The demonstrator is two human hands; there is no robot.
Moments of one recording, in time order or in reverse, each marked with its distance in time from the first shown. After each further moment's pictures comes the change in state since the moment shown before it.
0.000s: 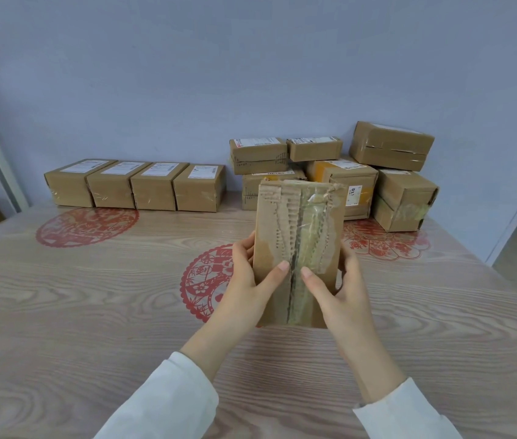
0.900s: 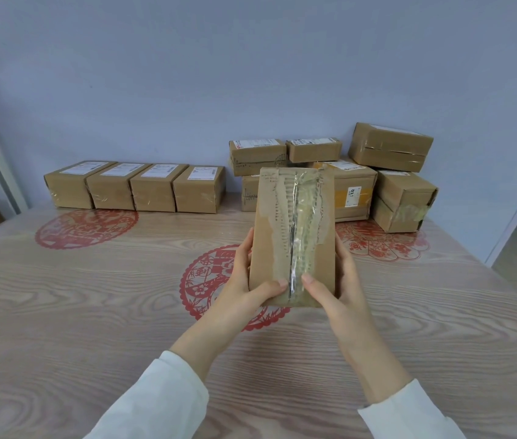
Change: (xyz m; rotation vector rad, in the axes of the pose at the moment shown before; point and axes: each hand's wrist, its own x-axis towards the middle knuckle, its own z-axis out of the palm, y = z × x) left_hand 0.001 -0.011 -0.014 -0.117 -0.173 -0.063; right_hand -0.001 -0.002 -0.006 0.196 -0.144 0.091
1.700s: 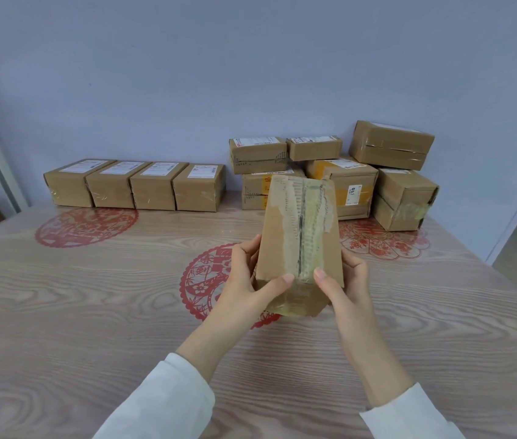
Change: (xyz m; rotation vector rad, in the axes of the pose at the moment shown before) left_hand -0.006 0.009 0.011 0.020 0.094 0.085; right_hand -0.002 0.006 -0.003 0.057 0.098 0.011
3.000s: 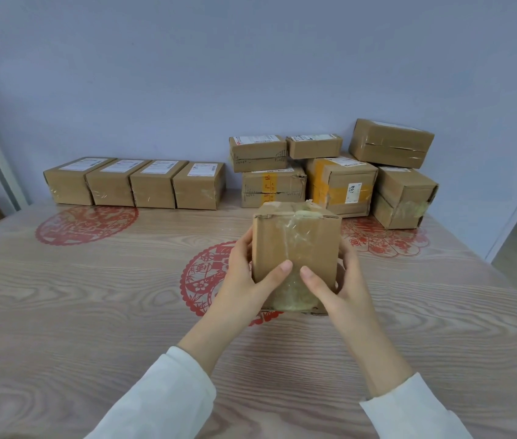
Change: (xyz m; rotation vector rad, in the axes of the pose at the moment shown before) left_hand 0.005 -0.002 -0.001 0.141 0.039 -0.009; right_hand 0.000 -0.010 0.002 -0.109 -0.044 0.005
